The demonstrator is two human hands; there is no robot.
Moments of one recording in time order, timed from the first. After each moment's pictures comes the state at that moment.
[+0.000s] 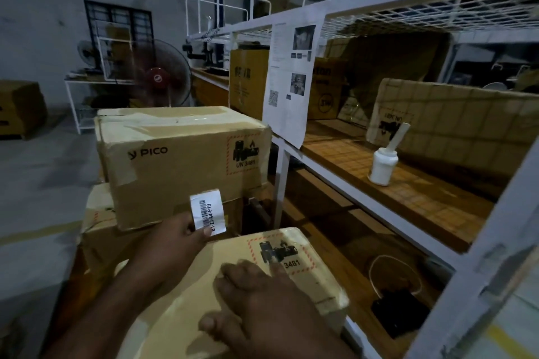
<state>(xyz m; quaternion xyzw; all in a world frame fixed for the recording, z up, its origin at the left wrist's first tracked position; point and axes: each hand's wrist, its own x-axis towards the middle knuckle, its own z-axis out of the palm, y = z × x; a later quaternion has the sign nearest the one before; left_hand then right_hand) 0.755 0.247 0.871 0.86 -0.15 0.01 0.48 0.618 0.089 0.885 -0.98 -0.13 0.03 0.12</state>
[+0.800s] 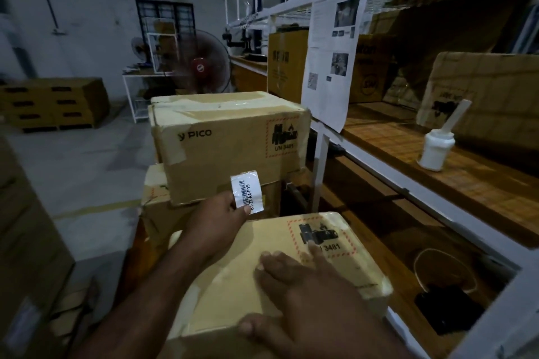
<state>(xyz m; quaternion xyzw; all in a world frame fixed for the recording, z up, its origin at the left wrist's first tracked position) 0.744 0.244 0.879 0.89 -0.12 0.03 0.43 0.596 0.092 0.907 -0.98 -0.16 0.12 0.06</state>
